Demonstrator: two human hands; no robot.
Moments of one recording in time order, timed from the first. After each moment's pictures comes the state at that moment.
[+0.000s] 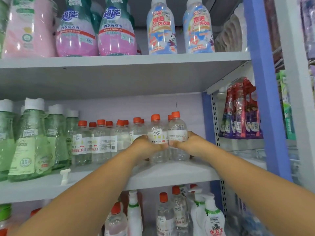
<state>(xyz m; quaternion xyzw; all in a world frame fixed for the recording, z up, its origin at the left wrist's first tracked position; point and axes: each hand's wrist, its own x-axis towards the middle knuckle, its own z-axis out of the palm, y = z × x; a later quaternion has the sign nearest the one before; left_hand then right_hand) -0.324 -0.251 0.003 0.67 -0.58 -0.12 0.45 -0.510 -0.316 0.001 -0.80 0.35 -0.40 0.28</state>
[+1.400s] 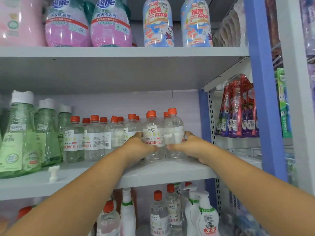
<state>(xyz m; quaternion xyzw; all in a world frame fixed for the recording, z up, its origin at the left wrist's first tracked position) -0.329 -0.230 -0.002 0.67 -0.58 -0.12 0.44 -0.520 -0.303 -0.006 -0.75 0.42 -0.38 0.34</state>
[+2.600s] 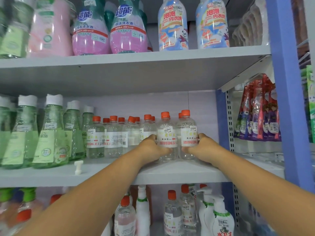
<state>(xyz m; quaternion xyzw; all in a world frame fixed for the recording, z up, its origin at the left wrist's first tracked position) -0.336 -0.219 -0.004 0.70 -0.58 -0.09 0.40 -0.515 -0.300 -0.007 -0.78 0.43 -0.38 0.26</state>
